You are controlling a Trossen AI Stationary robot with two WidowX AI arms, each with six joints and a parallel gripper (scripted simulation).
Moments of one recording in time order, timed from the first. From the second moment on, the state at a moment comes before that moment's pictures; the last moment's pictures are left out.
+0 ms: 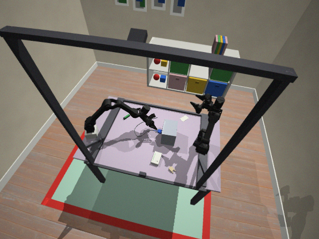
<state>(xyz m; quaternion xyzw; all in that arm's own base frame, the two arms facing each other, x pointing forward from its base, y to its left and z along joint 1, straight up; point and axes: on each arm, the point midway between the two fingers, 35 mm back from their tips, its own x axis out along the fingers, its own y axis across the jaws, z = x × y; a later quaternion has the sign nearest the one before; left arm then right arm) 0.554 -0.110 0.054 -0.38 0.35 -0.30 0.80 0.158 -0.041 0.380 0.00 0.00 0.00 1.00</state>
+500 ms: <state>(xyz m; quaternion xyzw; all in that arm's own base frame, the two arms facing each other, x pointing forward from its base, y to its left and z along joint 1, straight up) 0.554 -0.109 0.055 -0.40 0.35 -0.30 0.80 0.158 -0.041 0.380 0.00 0.00 0.00 1.00</state>
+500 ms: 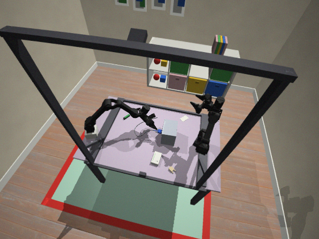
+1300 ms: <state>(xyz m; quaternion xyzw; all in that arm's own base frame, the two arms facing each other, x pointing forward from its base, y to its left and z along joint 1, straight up) 0.554 -0.107 0.052 -0.48 0.35 -0.31 0.74 0.158 -0.041 0.380 0.00 0.00 0.00 1.00</state>
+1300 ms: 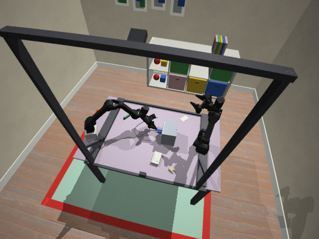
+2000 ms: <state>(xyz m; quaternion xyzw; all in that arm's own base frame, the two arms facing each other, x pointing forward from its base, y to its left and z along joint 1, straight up) 0.555 -0.106 0.048 -0.55 0.34 -0.33 0.69 0.158 -0.041 0.380 0.00 0.00 0.00 1.00</state>
